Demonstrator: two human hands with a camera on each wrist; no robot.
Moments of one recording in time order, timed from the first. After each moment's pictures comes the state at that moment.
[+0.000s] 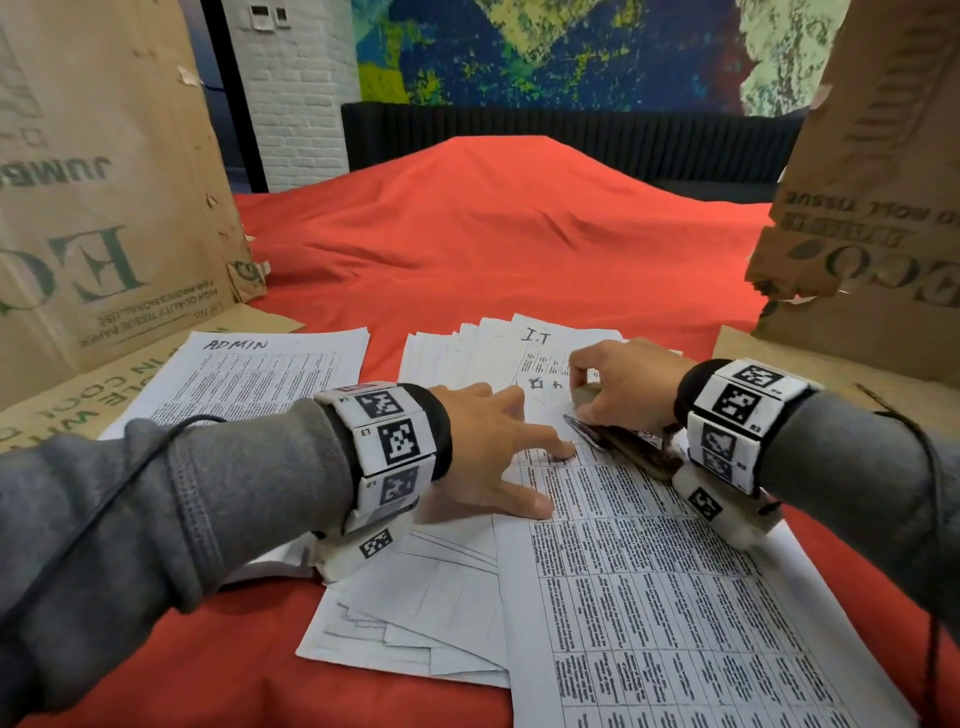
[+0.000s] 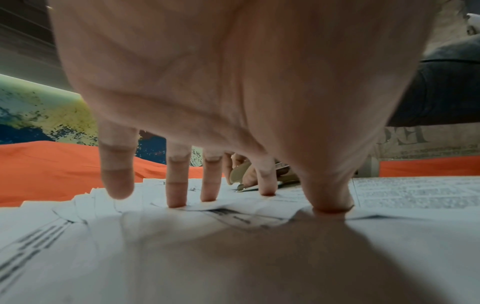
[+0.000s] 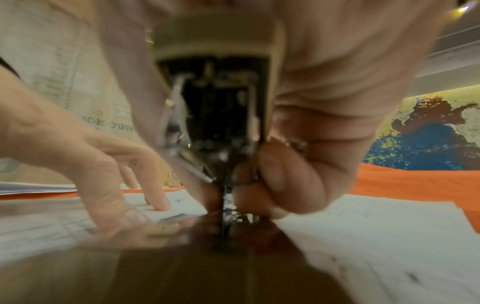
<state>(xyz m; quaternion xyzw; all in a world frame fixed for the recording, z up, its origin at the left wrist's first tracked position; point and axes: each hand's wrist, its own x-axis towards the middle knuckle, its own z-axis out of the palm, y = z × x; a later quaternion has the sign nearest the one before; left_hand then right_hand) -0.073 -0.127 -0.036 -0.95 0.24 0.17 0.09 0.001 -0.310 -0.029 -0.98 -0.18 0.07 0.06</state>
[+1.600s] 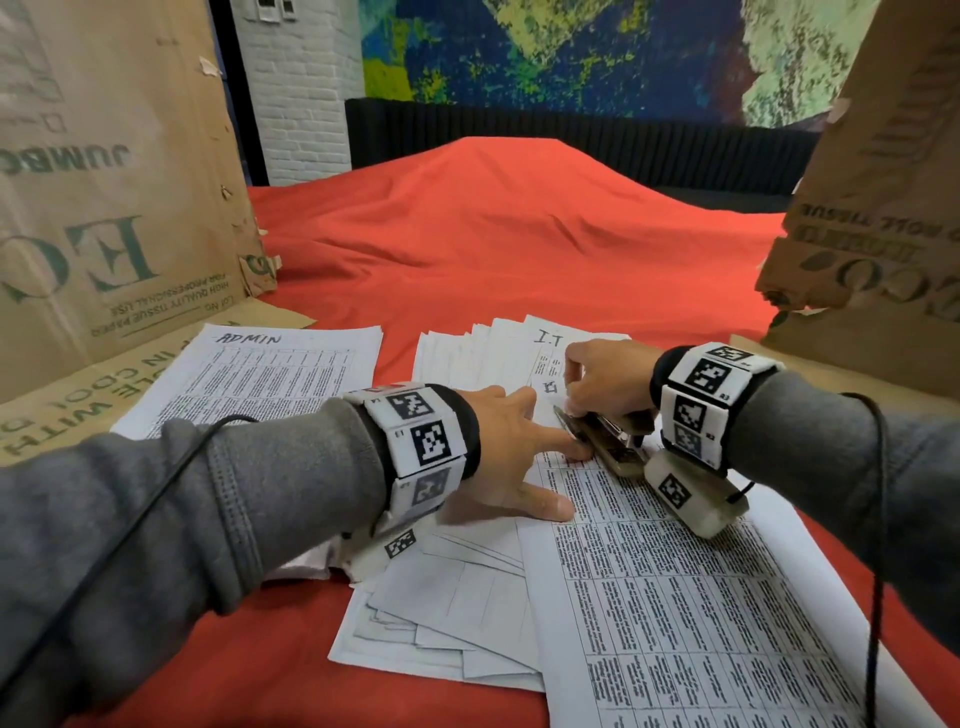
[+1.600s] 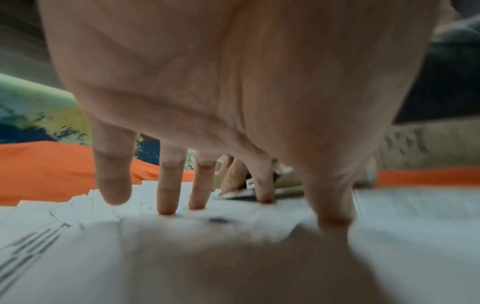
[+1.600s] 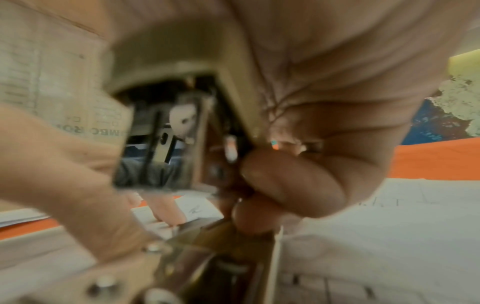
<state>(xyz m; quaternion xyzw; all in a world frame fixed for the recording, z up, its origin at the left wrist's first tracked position) -0.074 -0.125 -0.033 -0.95 0.23 0.18 0.09 0.013 -0.273 -0.023 -0.98 -0.14 0.11 0.04</state>
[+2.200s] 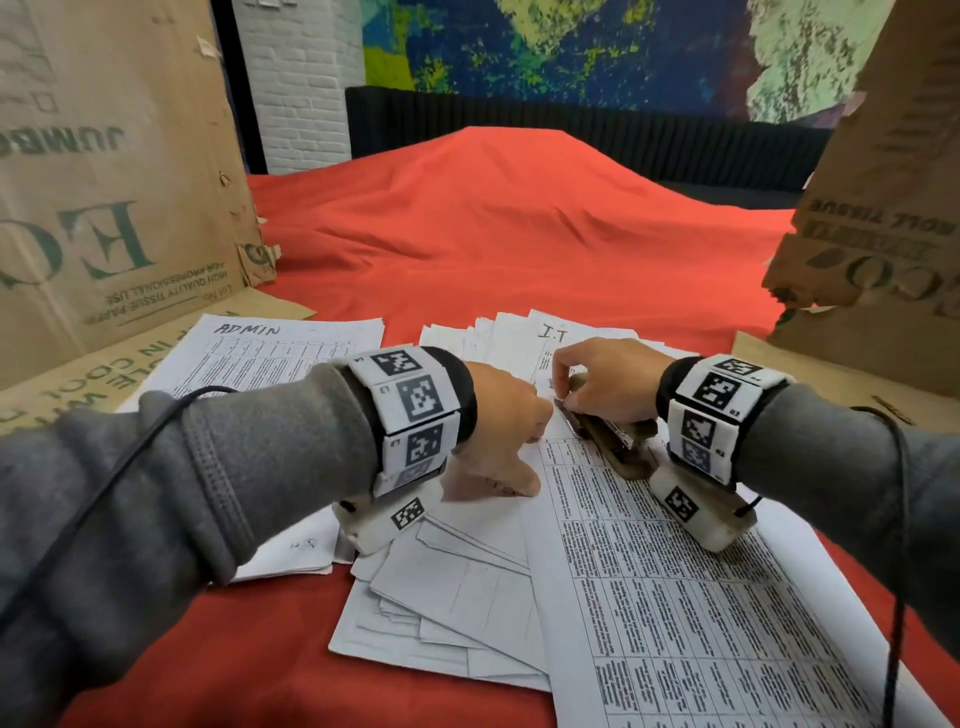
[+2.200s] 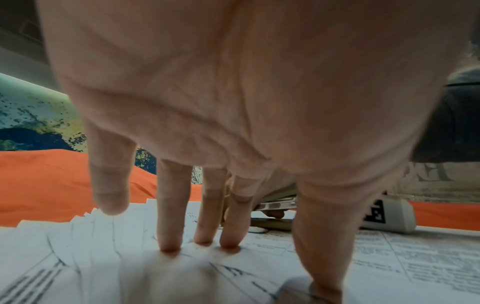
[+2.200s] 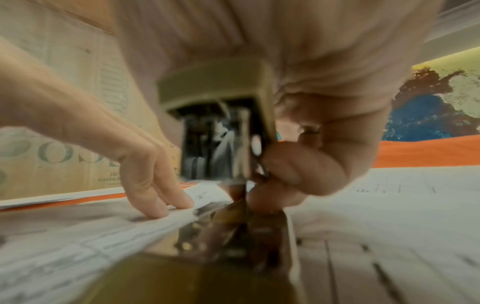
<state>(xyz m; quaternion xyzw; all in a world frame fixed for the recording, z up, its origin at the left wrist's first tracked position) -0.067 -0.125 -0.017 -0.95 0.21 0.18 0.14 0.015 -0.275 -0.036 -0.98 -0.19 0.07 0.07</state>
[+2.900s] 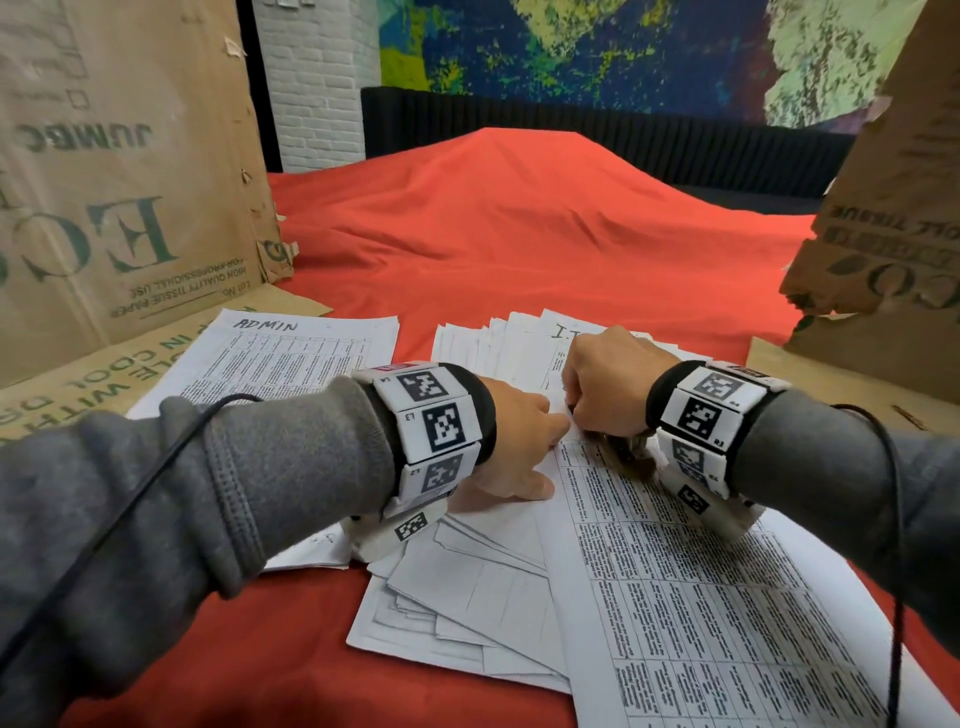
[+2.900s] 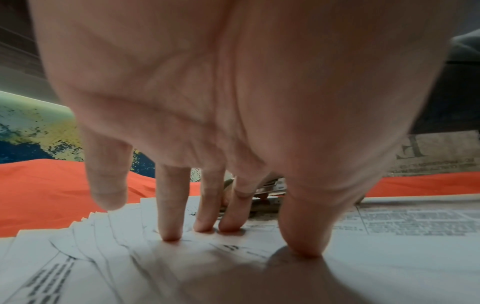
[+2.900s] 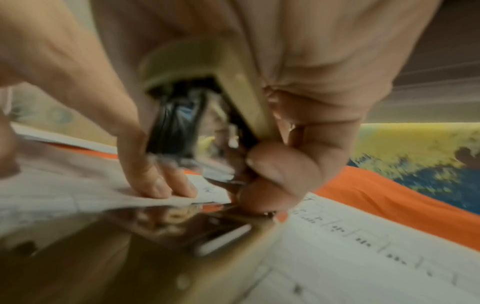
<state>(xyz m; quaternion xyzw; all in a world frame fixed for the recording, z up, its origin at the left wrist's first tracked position) -0.083 -0.125 -0.020 -0.95 0.21 0.19 0.15 -0.003 -0.256 -0.029 -0.98 -0.19 0.02 -0.01</state>
